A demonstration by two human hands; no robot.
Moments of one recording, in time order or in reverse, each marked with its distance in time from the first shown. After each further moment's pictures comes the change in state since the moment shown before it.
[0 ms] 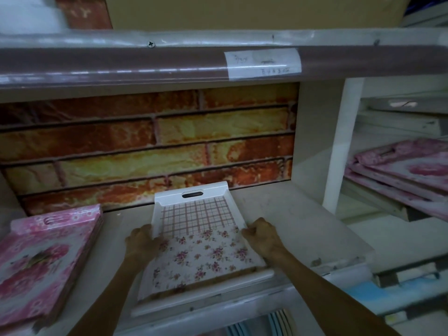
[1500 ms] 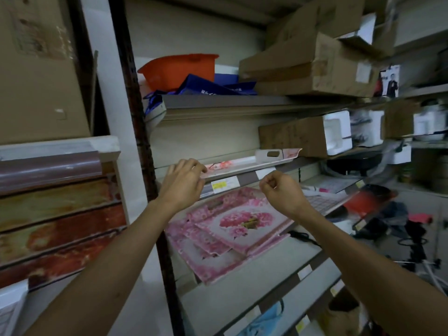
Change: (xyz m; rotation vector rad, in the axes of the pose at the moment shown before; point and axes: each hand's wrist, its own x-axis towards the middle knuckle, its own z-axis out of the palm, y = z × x) left_hand -0.232 0.647 0.146 0.210 0.335 1.290; right_hand -0.076 0.212 -0.577 -0.032 0.630 -0.185
